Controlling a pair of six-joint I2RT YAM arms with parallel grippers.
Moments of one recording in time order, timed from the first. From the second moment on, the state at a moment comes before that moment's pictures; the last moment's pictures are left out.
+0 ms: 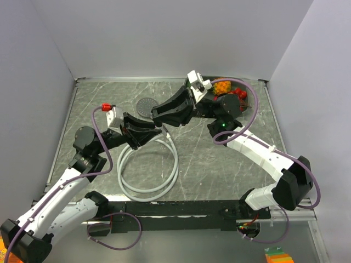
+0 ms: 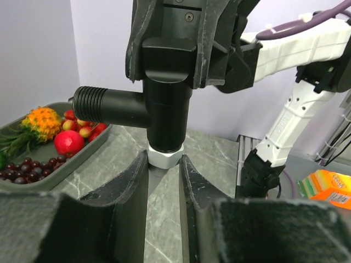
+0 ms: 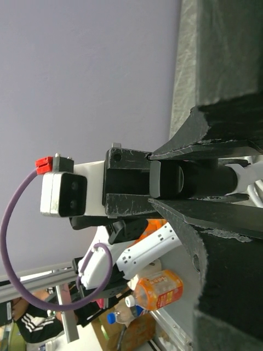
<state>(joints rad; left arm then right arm) -0.53 0.79 0.74 0.43 0.69 -0.37 0.69 1.39 1.19 0.83 -0.95 0.55</state>
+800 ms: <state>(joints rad) -0.52 0.80 0.72 0.42 0.65 -0.31 0.74 1.25 1.08 0.64 -0.70 0.31</state>
